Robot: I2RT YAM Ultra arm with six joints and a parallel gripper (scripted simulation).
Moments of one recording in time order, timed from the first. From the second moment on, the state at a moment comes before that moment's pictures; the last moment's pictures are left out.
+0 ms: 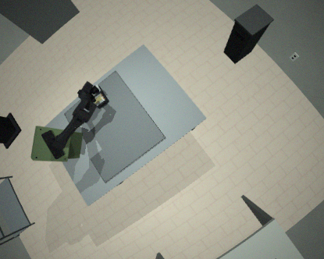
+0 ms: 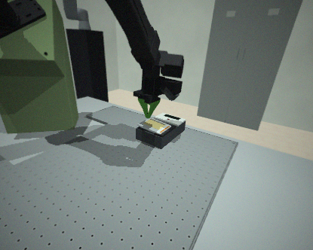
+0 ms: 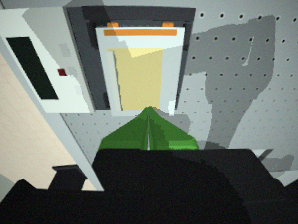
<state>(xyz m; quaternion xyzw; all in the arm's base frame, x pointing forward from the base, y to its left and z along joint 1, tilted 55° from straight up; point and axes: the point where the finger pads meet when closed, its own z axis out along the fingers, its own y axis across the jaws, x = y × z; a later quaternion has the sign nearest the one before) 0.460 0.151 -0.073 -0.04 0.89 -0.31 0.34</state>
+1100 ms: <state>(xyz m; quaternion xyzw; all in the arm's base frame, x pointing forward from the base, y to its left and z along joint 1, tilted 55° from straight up) 0.431 0.142 -0.096 -0.04 0.89 -0.31 0.34</state>
